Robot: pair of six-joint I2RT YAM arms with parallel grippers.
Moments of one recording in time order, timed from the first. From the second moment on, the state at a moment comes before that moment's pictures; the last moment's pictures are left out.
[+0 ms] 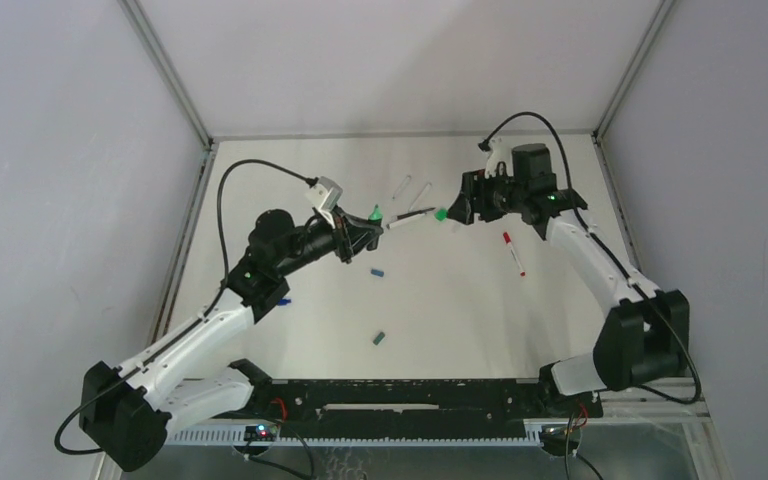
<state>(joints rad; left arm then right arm) -0.59 1.03 0.77 0.20 0.39 -0.25 0.24 1.38 1.17 -0.43 -0.55 0.07</state>
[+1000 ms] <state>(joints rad) -0.58 1.03 0.67 0.12 0.29 -0.26 0.32 1.92 1.53 -0.37 -0.10 0.47</state>
